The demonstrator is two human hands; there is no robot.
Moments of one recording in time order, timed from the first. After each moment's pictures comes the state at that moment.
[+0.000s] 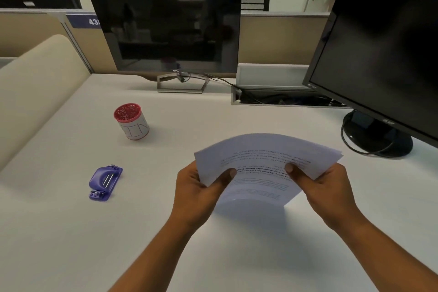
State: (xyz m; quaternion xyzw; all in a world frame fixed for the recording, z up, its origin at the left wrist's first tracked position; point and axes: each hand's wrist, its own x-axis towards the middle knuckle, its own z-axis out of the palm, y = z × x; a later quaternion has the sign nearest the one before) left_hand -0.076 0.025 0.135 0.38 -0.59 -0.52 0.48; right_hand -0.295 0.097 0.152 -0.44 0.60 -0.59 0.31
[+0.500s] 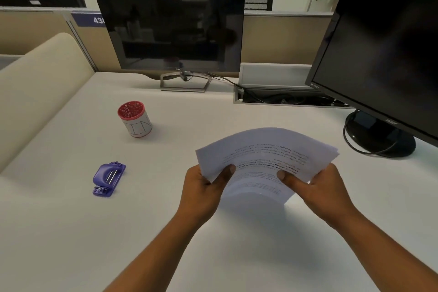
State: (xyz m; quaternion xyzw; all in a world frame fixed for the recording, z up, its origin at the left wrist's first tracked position) left_hand -0.080 0.026 0.131 0.41 -0.59 -0.53 0.46; right_hand -0.296 0.097 0.147 -0.48 0.63 -0.53 0.32
